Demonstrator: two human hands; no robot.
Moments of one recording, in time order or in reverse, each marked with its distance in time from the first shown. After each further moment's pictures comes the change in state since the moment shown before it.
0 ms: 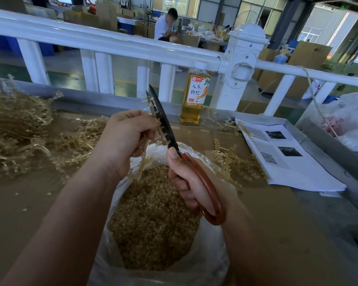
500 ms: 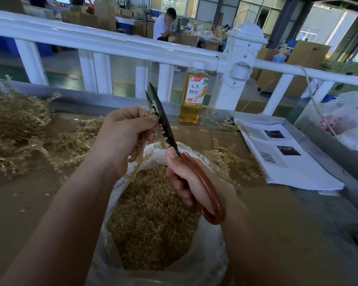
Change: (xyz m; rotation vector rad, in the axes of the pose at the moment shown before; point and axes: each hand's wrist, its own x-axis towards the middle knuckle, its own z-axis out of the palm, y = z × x) left_hand -0.001 -0.003 -0.001 -0.038 -0.034 0.051; right_hand -0.001 -0.005 0.002 -0.108 0.056 0.031
